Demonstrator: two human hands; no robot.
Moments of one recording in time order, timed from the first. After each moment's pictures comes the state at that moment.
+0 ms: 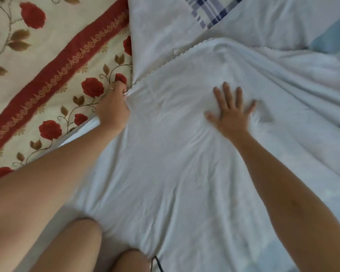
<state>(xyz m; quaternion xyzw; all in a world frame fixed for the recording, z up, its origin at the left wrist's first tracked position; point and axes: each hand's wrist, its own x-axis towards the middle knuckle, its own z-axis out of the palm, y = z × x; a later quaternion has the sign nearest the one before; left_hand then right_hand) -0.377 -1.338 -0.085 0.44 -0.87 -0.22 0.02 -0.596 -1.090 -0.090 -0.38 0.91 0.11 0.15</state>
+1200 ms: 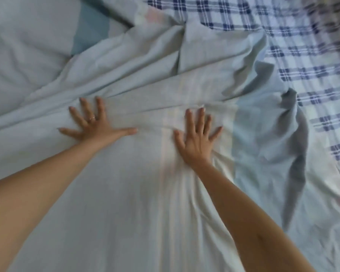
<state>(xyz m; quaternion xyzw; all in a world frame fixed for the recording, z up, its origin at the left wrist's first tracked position) -0.689 -1.046 -0.065 0.11 -0.94 -0.14 -0.29 -0.616 -0.798 -0.110 0.15 0.99 -0.05 0.03</state>
